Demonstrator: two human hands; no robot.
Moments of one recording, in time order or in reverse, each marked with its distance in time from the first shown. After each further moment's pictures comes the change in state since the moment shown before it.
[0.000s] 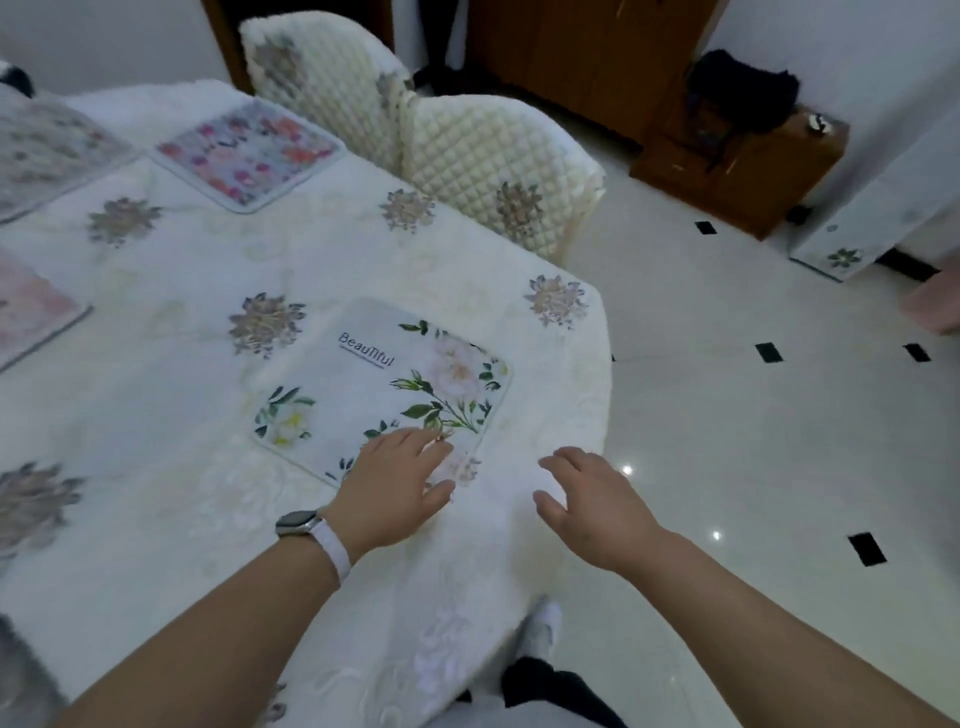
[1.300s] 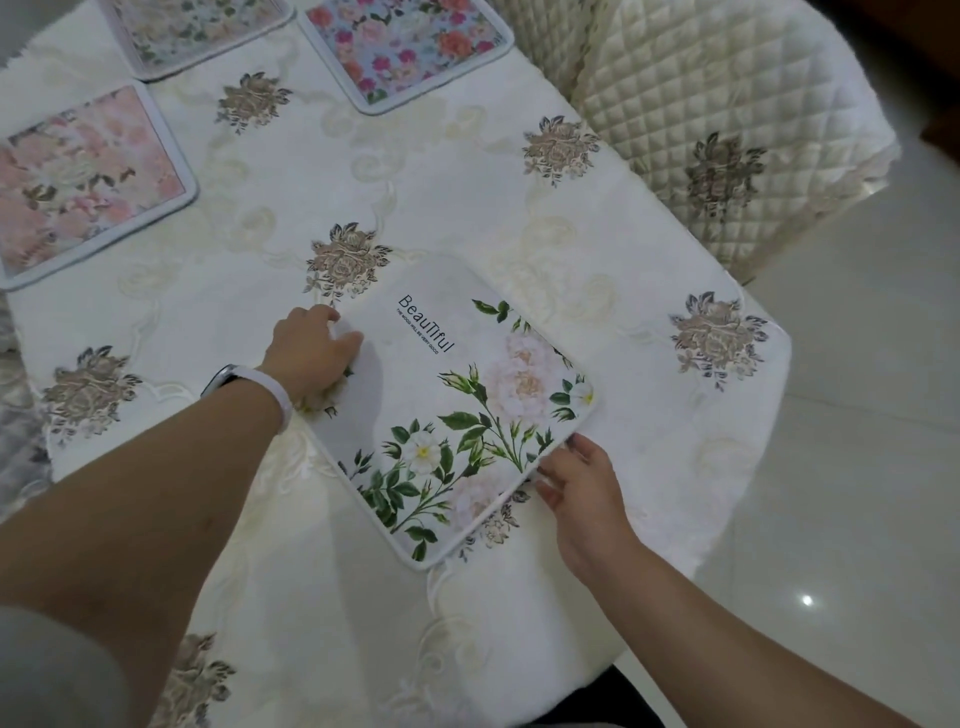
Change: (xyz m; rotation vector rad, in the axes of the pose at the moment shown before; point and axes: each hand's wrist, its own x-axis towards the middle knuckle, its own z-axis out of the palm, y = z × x) left_hand 0.069 -0.185 -0.021 -0.340 0.089 -1.102; right_hand 0.178 -0.020 0.030 1.537 -0.235 0.536
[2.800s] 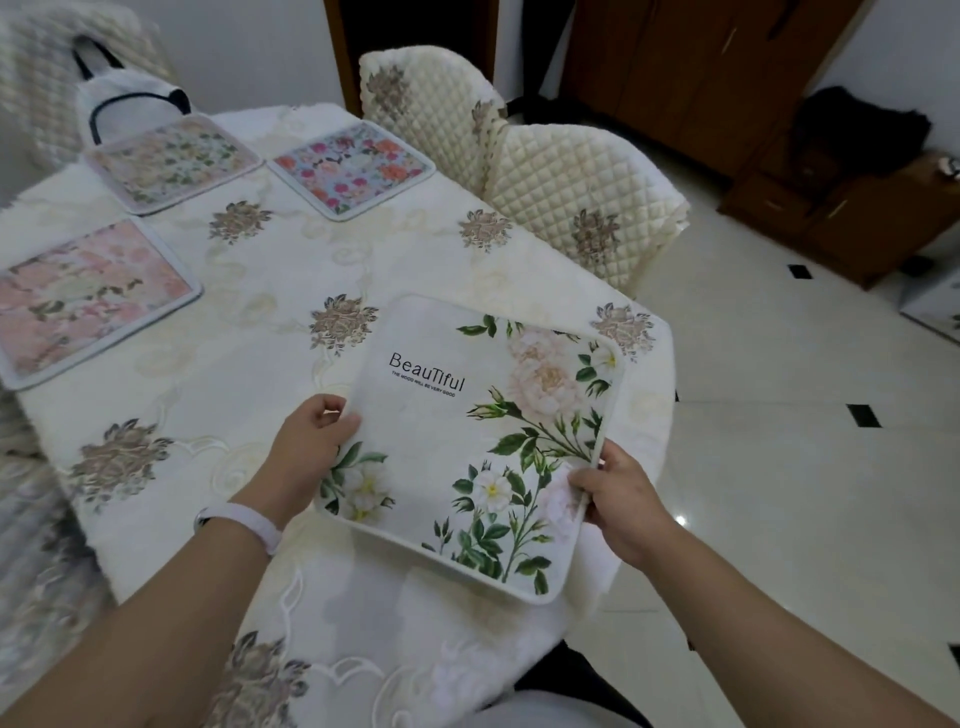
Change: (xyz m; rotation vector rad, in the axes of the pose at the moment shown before) left_hand -0.150 -0.041 -0.029 -0.929 -0.091 0.187; right_hand -0.132 0.021 -0.024 -0.203 -0.009 -0.257
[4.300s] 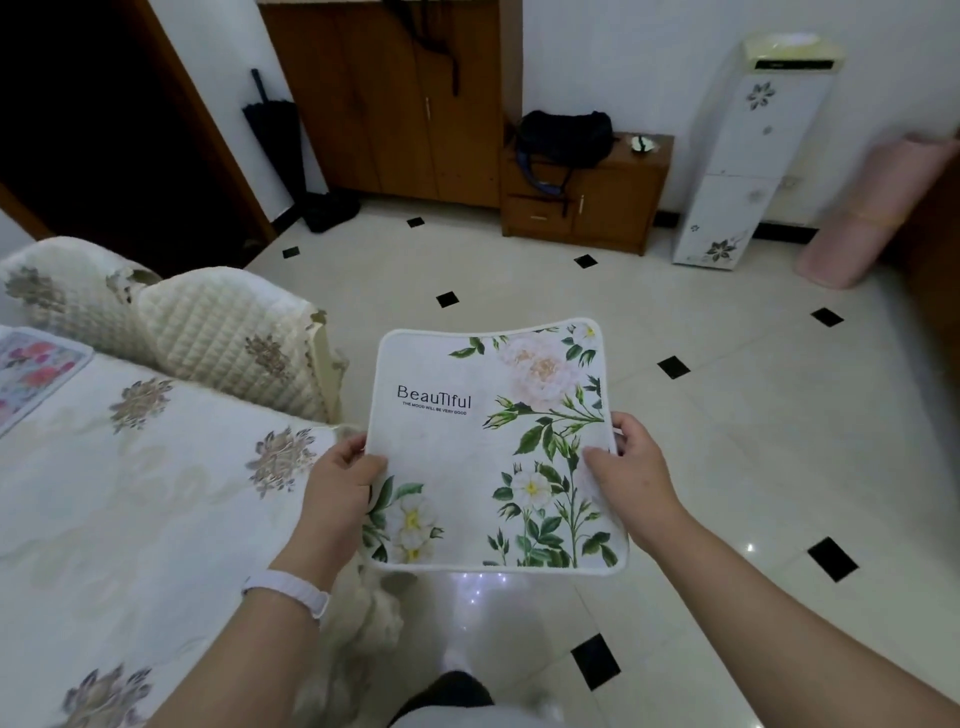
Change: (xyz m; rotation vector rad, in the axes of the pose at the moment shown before) left_hand -0.119 0.146 0.541 -0.024 -0.299 0.093; right_hand -0.009 -0.048 -0.506 0.087 0.544 -0.268
